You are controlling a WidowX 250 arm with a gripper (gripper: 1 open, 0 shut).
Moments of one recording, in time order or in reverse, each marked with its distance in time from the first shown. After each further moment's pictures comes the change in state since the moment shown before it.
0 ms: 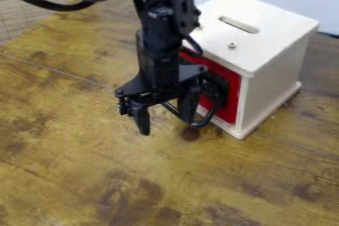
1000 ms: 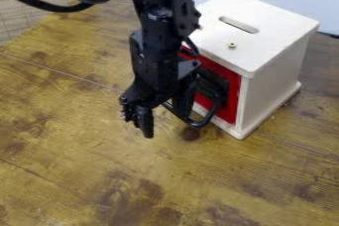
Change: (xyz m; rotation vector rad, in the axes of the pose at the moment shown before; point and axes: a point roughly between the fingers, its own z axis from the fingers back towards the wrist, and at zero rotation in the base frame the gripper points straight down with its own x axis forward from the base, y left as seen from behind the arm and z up) arm 0.003 0.002 -0.002 -0.002 -0.023 0.252
